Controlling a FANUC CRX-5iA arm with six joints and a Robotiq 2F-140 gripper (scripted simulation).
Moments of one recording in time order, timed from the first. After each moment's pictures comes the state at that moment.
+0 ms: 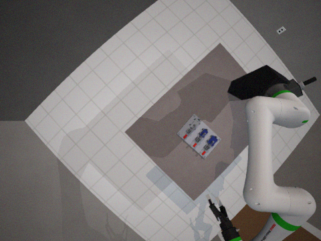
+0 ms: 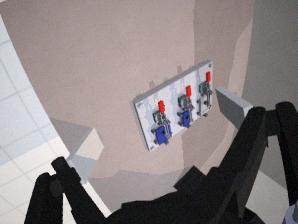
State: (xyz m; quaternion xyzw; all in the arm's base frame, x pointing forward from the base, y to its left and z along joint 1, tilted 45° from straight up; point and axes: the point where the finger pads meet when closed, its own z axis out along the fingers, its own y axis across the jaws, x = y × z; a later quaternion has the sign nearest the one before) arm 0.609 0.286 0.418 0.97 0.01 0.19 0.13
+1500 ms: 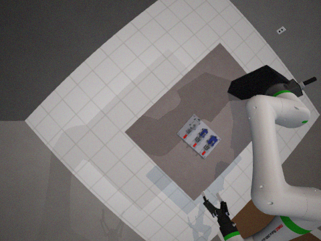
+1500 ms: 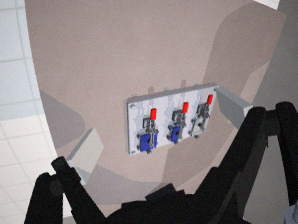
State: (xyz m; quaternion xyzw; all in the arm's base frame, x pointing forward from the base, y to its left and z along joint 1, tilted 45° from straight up) arm 0.610 0.253 0.407 0.96 0.16 0.20 0.12
